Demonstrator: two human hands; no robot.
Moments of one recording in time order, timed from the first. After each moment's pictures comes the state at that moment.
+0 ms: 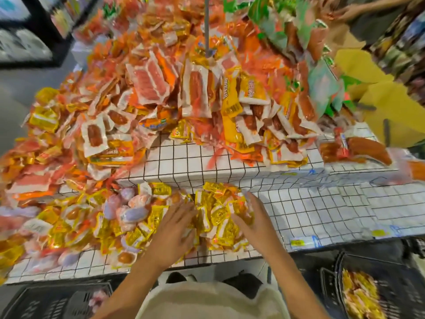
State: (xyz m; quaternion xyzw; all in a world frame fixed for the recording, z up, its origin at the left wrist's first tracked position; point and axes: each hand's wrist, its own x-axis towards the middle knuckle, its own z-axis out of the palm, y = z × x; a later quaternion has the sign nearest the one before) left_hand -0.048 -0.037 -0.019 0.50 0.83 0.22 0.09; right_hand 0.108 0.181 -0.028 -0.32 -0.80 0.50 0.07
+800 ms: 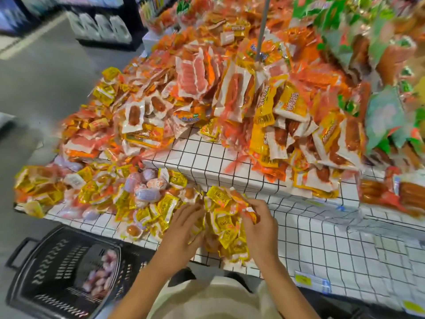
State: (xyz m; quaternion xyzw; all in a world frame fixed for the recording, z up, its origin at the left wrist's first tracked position) left_hand 0.010 -0.021 -0.014 0.32 0.87 0.36 0.09; right_hand 0.077 0.191 -0.014 -0.28 -0.78 0.54 0.18
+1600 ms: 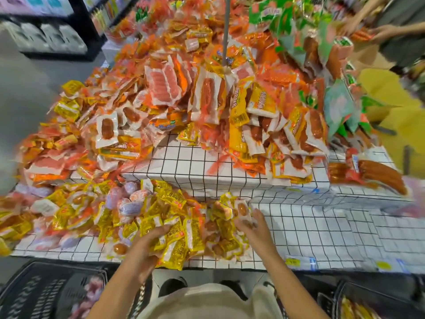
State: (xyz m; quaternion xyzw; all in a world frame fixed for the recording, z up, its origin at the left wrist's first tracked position) left_hand -0.016 -0.055 0.019 -0.17 0.58 0.71 0.36; right_hand 0.104 0.205 -0.035 -0.41 -0.66 0.63 0.01
